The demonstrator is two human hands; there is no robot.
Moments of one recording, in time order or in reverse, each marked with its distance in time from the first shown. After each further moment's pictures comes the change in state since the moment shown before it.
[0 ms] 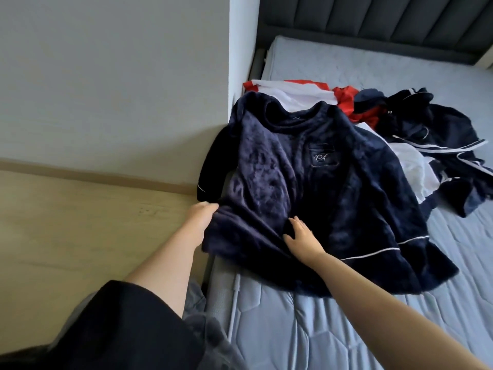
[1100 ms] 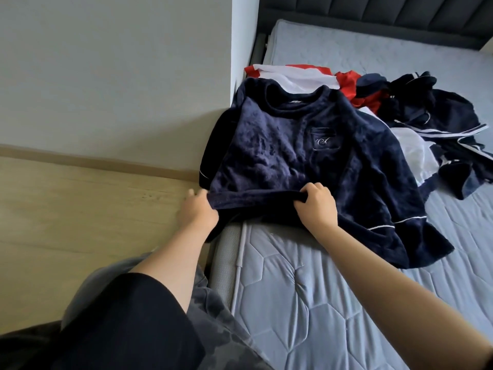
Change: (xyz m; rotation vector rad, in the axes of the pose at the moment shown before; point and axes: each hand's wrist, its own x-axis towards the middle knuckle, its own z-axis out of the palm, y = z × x) left_hand -0.017 -0.029 -0.011 0.966 0.328 0.322; right_hand -0.025 -0.031 -0.038 -0.115 0.489 -0.074
